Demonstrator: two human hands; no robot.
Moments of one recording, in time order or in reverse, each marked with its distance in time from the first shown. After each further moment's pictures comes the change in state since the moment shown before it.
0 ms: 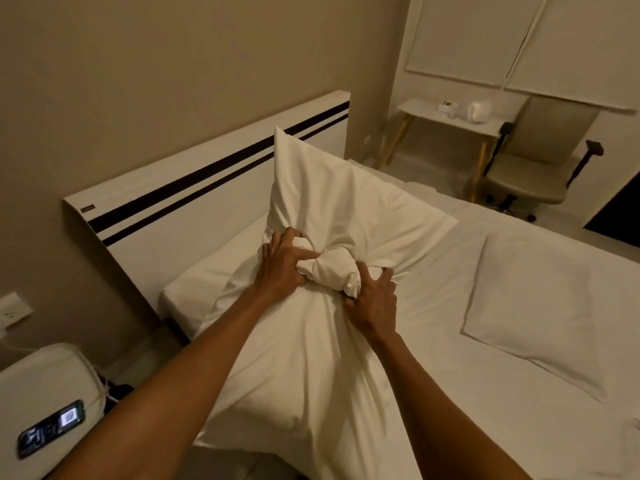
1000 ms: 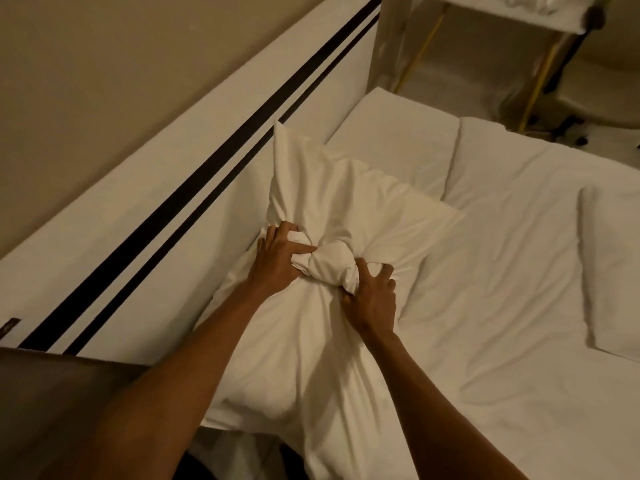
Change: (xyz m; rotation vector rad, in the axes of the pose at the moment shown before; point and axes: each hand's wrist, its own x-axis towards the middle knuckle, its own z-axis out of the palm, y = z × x) left_hand 0.264 -0.417 0.093 -0.116 -0.285 0.039; right_hand 0.283 -0.177 0.328 -0.063 -0.105 0.272
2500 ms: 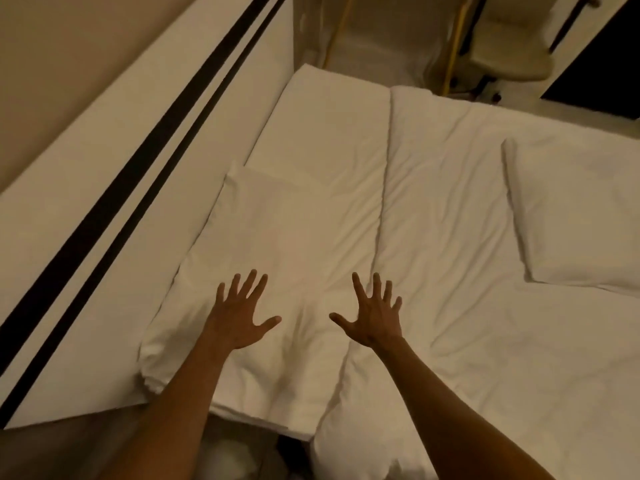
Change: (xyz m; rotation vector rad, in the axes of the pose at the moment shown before) left_hand -0.055 -0.041 0.066 0.342 -0.471 0.027; right_hand -0.027 0.105 0.022 -0.305 -0.282 0.153
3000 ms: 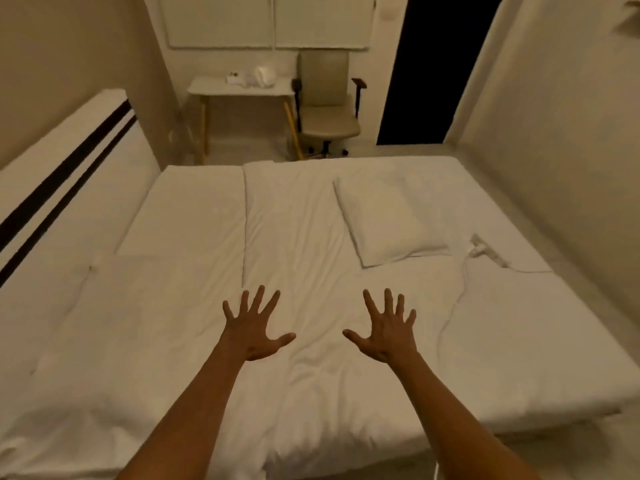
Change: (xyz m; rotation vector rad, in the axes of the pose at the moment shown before) left_hand -0.114 0.430 -0.035 0.162 0.036 0.295; right_hand -0.279 0.367 -0.094 0.074 0.245 0.293
